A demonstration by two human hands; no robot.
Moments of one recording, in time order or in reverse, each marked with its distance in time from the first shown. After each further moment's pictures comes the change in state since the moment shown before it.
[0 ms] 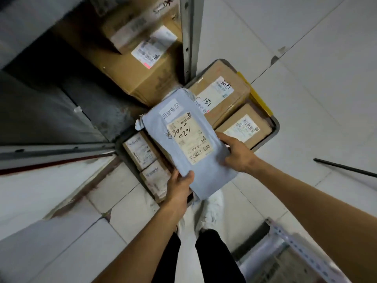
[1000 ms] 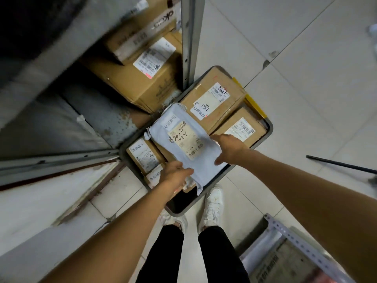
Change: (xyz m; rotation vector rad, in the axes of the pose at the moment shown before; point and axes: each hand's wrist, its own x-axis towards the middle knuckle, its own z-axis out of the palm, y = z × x) left_hand 0.013 0.056 -0.016 0.744 -0.047 -0.001; right_hand 0.013 -0.035 -0.006 -0.527 -0.114 0.108
